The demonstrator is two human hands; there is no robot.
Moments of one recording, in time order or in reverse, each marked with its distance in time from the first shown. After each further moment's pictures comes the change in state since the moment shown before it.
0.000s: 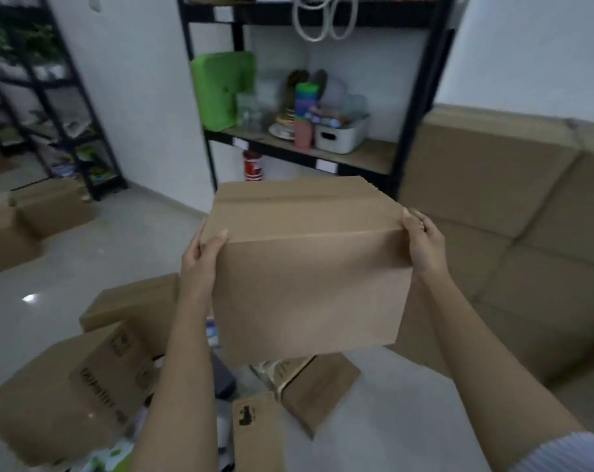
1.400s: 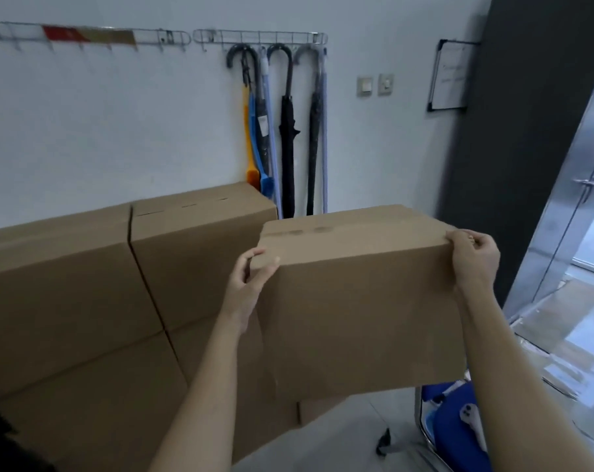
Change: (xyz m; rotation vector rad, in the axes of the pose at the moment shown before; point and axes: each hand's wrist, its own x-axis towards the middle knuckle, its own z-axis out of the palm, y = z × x) left_hand -0.307 -0.084 0.666 0.041 -1.376 -0.018; right_hand -0.023 -0.136 -0.676 -0.130 1.383 -0.227
